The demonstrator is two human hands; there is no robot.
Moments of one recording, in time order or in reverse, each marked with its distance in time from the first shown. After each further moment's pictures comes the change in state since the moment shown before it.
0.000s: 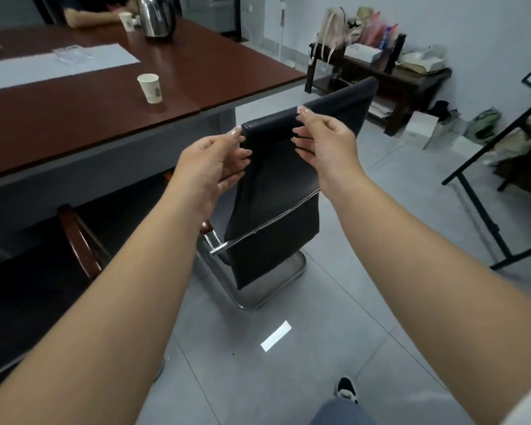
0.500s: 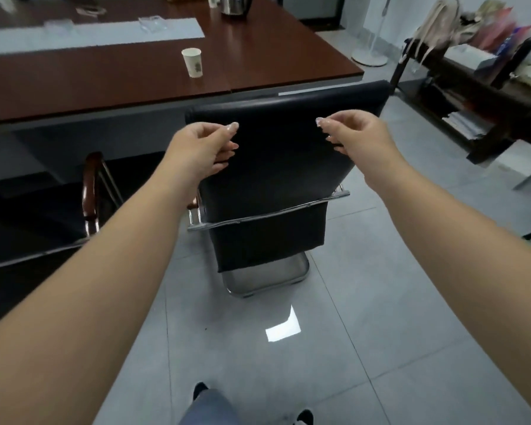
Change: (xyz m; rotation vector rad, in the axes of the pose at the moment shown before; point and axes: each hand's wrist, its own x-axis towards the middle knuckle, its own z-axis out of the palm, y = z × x) left_hand 0.014 -0.030 0.145 0.267 0.376 0.051; right_hand 0.134 -0.017 -0.166 -0.467 -0.485 -0.167
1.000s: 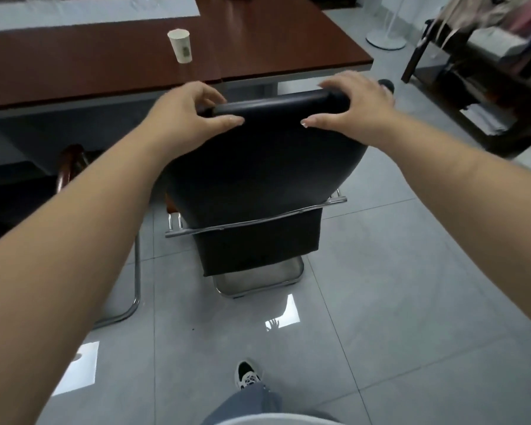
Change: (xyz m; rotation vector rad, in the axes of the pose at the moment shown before) left_hand 0.085 0.026 0.043 0.773 -0.002 0.261; right_hand 0.127 0.028 -0.044 -0.784 -0.120 -0.268
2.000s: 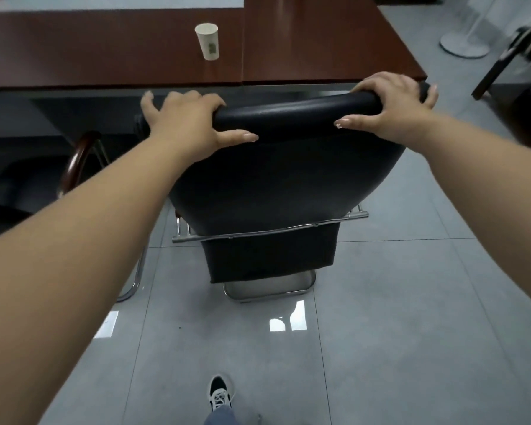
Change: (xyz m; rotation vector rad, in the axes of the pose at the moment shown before) left_hand 0.109 0.032 0.063 0.641 0.020 -0.240; right_hand 0.135 0.117 0.000 -0.038 -0.123 -0.080
